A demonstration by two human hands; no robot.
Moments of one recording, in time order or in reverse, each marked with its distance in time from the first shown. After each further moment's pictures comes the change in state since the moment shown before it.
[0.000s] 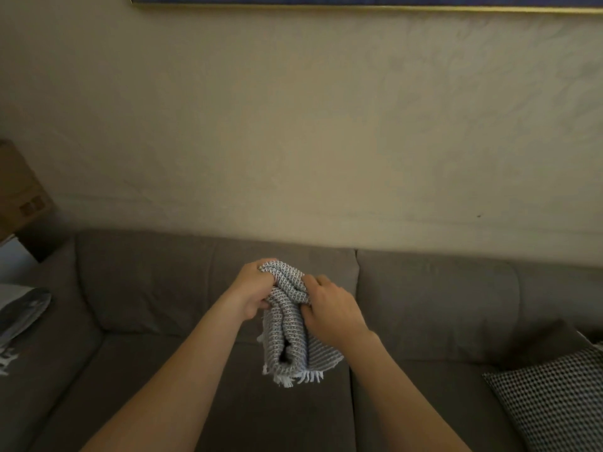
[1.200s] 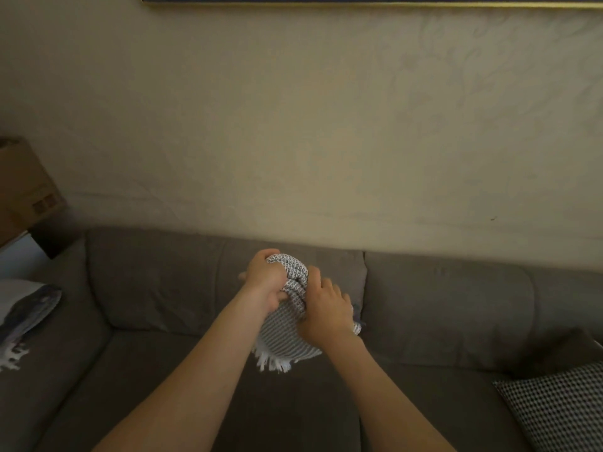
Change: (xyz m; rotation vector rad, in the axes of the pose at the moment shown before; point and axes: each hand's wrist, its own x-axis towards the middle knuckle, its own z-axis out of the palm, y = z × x) left_hand 0.016 0.009 0.012 -0.194 0.282 0.007; right_hand 0.017 -0.024 0.019 -0.013 -0.062 0.253
